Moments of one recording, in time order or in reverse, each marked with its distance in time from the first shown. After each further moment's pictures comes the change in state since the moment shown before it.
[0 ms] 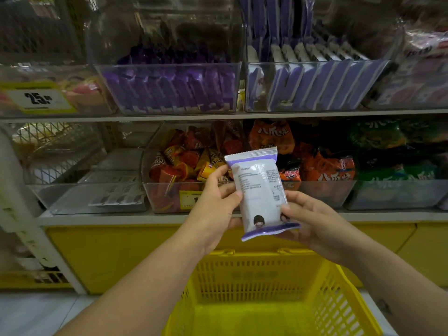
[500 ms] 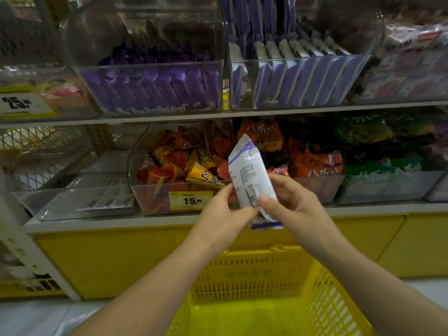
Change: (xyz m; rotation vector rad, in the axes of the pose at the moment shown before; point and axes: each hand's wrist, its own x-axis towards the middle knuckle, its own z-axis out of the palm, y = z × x) left_hand -0.003 -0.017 0.015 0.399 -0.086 0.024; right_hand -0.010 -0.010 0.030 -0.288 0.191 -0.375
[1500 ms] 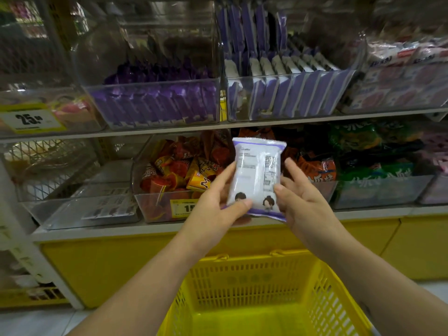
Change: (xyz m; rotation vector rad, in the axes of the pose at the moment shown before) left_hand -0.008 0.022 -0.011 -0.121 -0.077 0.245; right_hand 0.008 -0.009 -0.012 0.255 0.032 0.035
